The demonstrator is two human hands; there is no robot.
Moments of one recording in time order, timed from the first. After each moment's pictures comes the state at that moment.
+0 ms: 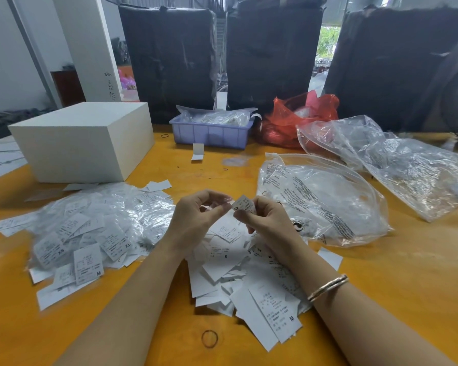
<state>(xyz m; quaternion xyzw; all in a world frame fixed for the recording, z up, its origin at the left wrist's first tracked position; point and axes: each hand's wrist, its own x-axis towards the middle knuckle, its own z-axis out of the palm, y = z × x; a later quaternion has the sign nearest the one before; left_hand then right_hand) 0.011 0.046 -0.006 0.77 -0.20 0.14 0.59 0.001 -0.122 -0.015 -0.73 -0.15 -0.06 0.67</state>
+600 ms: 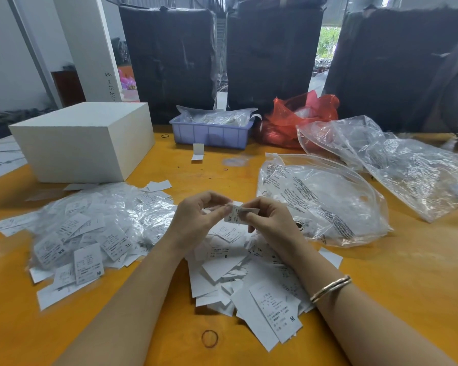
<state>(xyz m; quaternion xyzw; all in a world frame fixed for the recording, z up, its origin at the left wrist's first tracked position) 0.014 0.048 -0.008 0.78 -0.21 0.12 0.57 -0.002 -0.126 -0.010 -0.74 -0.14 -0.07 0.65</state>
